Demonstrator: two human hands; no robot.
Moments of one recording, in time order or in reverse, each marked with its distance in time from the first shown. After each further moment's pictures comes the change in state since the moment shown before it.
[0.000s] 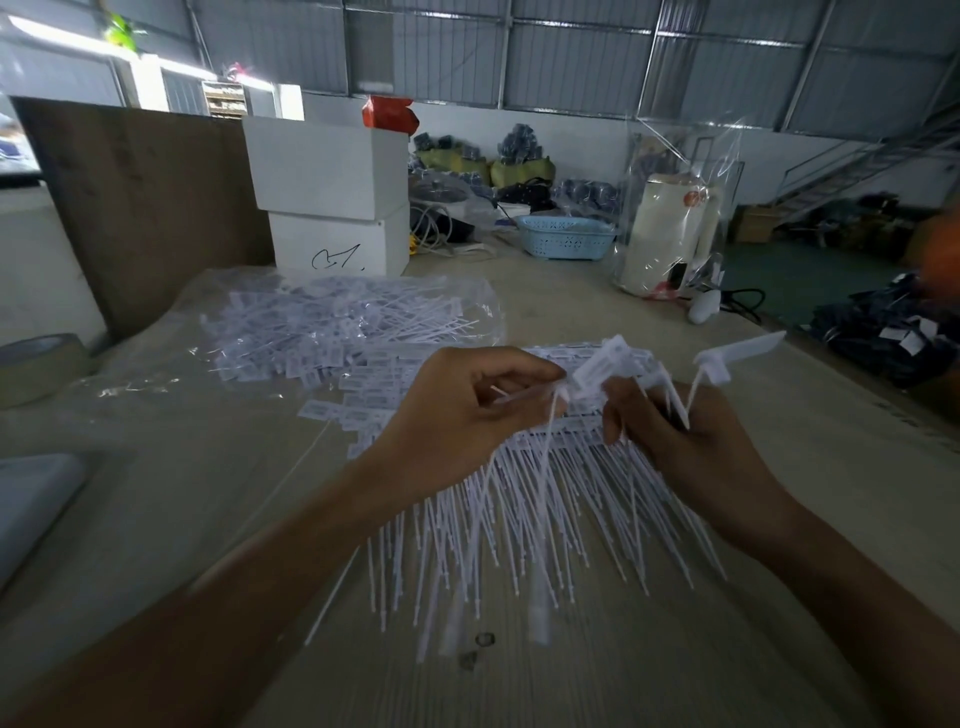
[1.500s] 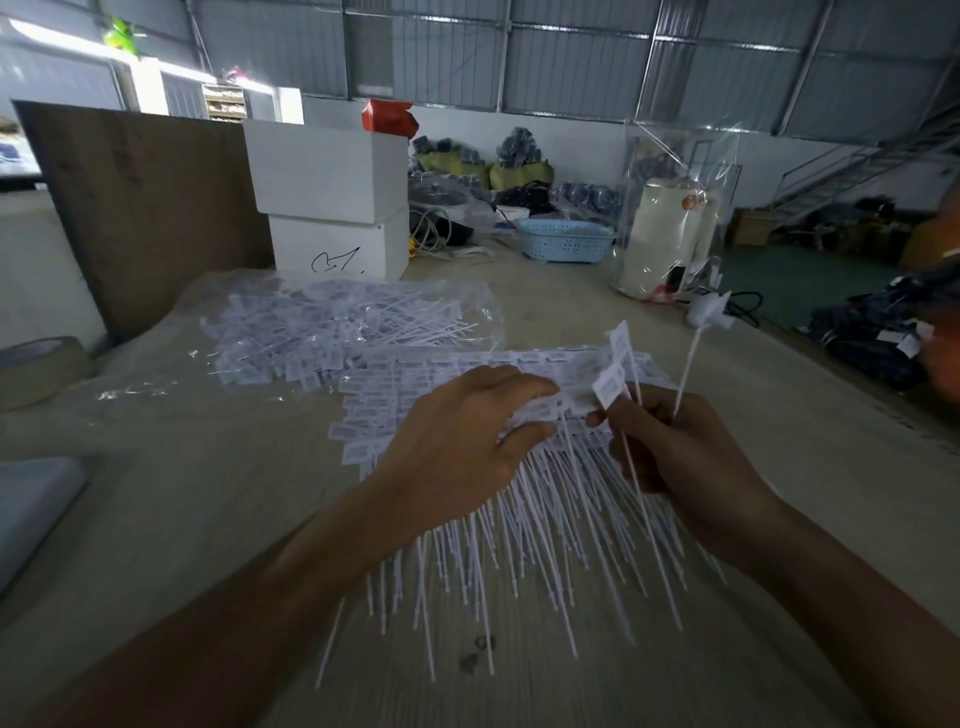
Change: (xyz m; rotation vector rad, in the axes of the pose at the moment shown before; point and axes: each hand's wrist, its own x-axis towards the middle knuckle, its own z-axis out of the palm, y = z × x) left_hand -0.007 -0.013 0.005 0.650 -0.070 0.131; right_hand 0.003 0.016 0.007 0.394 -0.041 0.231
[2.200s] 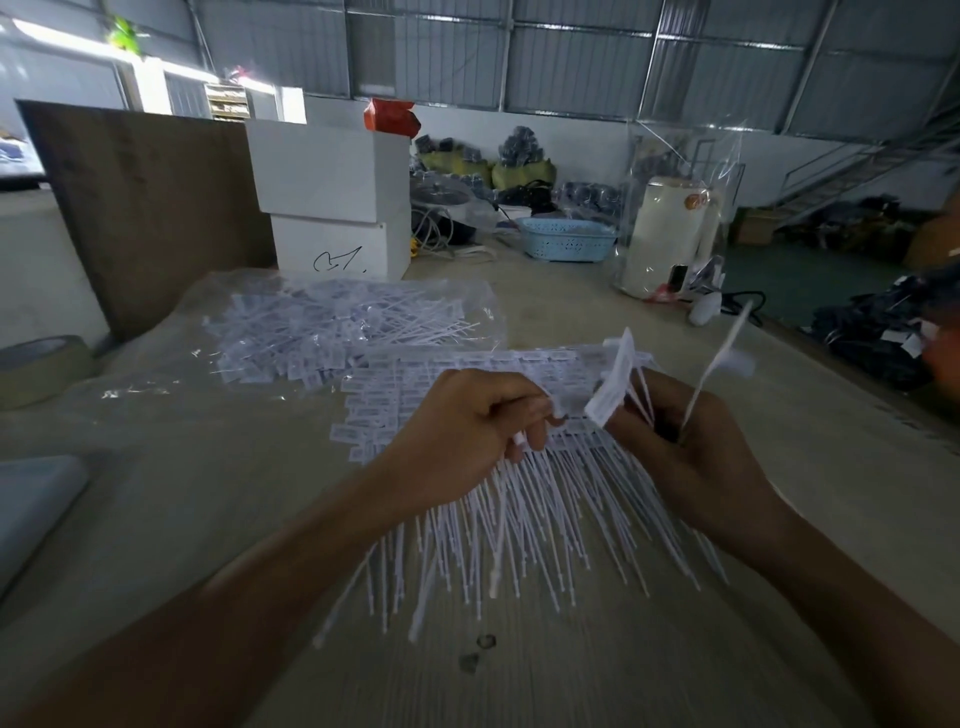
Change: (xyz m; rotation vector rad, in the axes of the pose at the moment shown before) left_hand 0.004 -0.001 -0.006 -0.468 -0.050 -0.118; right_hand -0.007 -0.010 -0.001 -0.375 -0.020 -0.297
